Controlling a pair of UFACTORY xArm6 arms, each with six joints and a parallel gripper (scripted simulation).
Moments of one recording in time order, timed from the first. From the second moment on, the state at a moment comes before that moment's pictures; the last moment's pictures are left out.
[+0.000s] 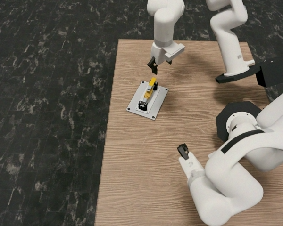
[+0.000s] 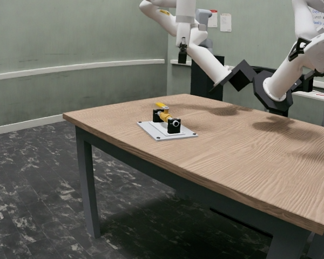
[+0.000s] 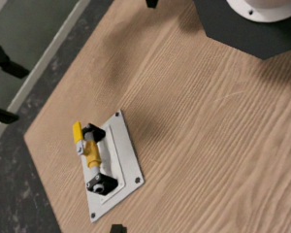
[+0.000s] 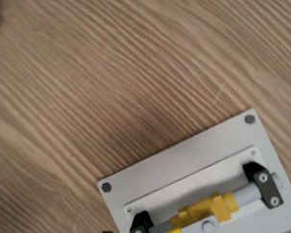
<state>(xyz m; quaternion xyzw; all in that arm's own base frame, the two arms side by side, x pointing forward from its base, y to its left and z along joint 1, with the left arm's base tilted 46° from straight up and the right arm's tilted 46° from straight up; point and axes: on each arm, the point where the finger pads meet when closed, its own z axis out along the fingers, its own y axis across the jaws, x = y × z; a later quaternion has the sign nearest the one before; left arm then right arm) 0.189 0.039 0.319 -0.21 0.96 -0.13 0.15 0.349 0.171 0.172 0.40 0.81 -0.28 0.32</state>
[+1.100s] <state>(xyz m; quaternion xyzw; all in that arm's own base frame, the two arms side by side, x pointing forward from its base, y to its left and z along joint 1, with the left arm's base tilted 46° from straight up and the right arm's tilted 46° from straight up) 0.178 0.124 0.357 -0.01 0.98 0.03 0.19 0.395 0.043 0.170 0.75 0.53 -0.05 0.39</state>
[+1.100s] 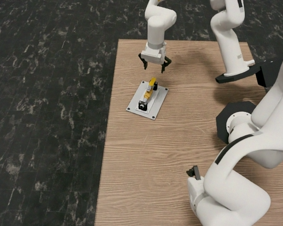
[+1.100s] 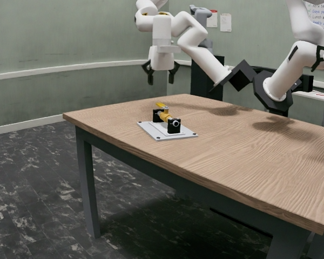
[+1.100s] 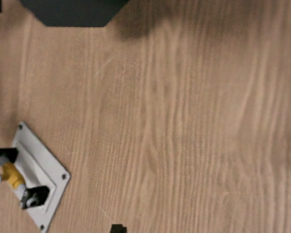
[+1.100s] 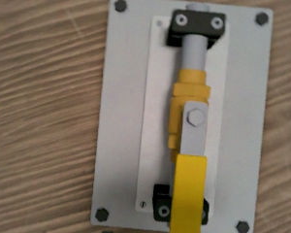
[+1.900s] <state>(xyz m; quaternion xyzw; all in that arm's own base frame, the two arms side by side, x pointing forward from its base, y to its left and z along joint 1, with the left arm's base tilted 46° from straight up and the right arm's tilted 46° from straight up) 0.146 0.192 0.391 0.17 0.96 0.16 0.15 0.396 0.035 0.169 0.77 0.51 -0.03 0.39</state>
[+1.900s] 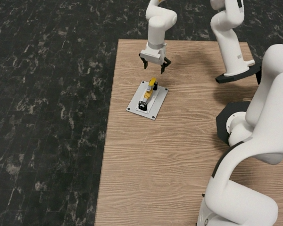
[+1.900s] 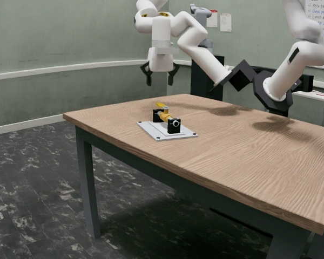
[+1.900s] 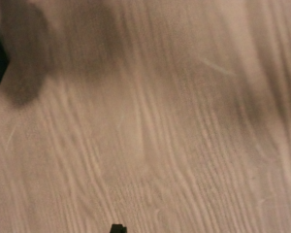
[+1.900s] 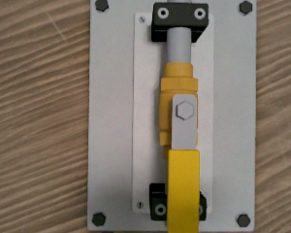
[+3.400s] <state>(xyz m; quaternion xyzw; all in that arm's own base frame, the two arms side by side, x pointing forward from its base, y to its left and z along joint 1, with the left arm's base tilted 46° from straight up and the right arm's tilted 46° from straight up) 0.042 0.285 0.462 0.46 0.84 0.27 -0.09 0.396 0.035 0.169 0.77 0.51 -0.03 0.39</state>
